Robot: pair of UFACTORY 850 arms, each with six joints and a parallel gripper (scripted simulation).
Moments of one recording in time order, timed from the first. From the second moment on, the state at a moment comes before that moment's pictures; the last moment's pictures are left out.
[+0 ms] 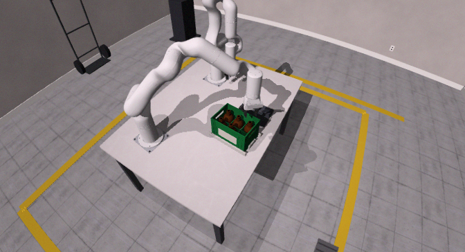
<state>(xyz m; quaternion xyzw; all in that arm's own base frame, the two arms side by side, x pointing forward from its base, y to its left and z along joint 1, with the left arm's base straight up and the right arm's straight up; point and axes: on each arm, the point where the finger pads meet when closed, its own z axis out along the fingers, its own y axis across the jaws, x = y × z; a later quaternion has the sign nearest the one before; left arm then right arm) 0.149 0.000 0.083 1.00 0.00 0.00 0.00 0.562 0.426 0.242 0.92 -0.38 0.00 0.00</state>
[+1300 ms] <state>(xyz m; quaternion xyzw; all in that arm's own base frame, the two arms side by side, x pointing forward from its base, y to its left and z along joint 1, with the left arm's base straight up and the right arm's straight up) 0.149 0.000 0.083 1.00 0.00 0.00 0.00 0.563 0.426 0.226 0.92 -0.38 0.00 0.00</state>
